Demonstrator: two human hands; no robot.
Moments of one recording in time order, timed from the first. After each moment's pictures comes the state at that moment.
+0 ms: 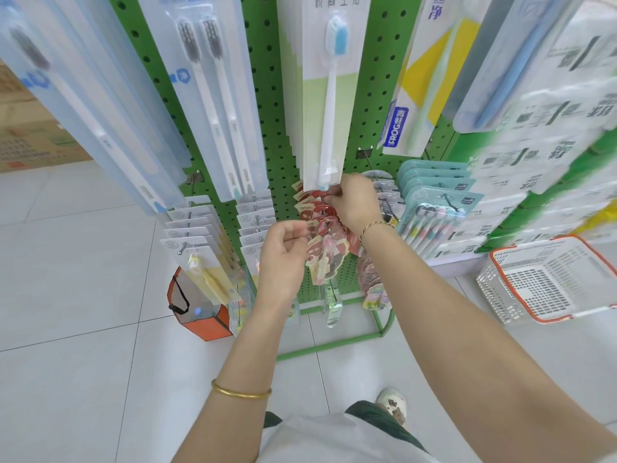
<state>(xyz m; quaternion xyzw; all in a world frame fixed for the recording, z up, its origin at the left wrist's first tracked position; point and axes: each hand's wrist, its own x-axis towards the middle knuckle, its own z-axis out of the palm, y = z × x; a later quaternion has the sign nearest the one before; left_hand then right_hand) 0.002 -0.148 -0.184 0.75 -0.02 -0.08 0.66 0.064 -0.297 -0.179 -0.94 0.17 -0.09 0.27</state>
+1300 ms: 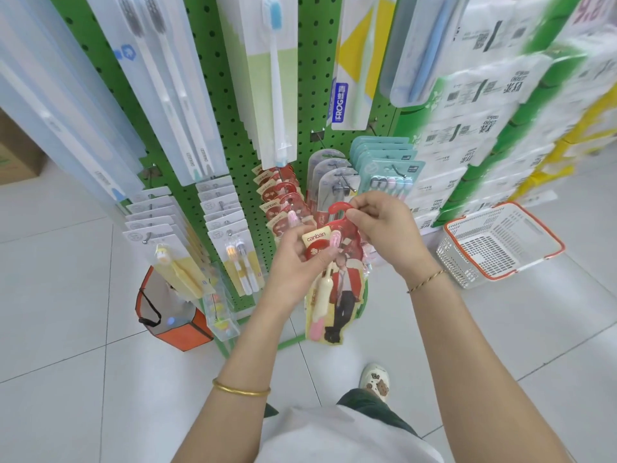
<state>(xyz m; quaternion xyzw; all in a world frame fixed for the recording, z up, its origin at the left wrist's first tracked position) -0.053 -0.159 -0.195 0.70 -0.15 -0.24 0.66 -0.091 -0.311 -0.165 -0.82 0.18 -0.16 0.52</state>
